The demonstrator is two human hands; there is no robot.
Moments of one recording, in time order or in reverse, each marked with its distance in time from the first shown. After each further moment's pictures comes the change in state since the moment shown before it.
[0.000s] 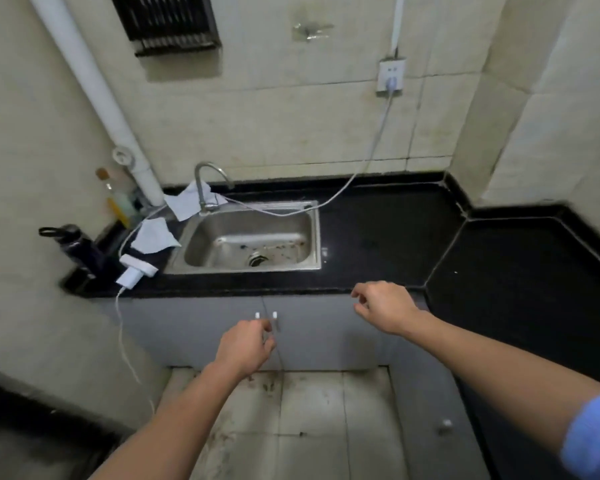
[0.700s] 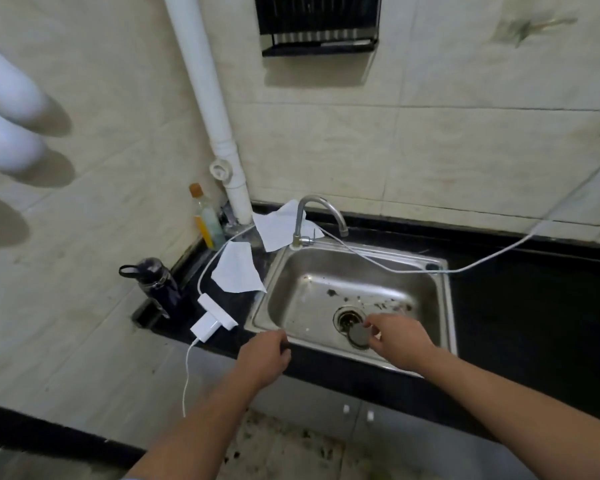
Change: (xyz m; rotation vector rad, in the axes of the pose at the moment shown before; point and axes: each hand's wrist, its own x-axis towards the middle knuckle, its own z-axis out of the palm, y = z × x) left_hand 0.222 -0.235 -0.074 -0.122 -0.011 -0.268; right_hand 0.340 -0.150 0.041 0.045 -0.166 -0.205
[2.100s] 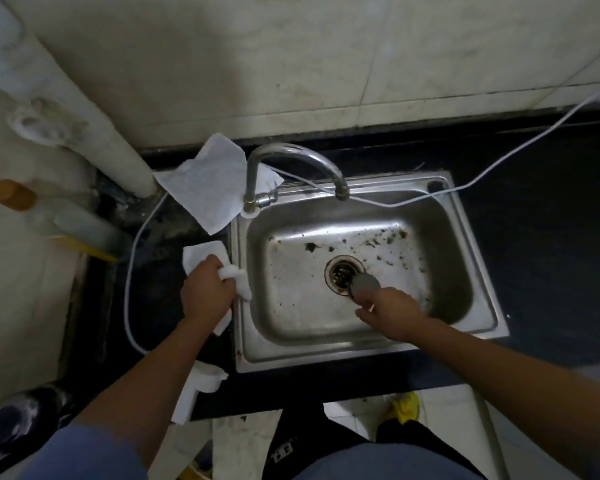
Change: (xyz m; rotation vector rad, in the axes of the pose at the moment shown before) left_hand 0.295 -0.116 -0.008 -0.161 0.046 0.065; right_hand 0.152 -0.002 0.096 0.330 -0.270 0.450
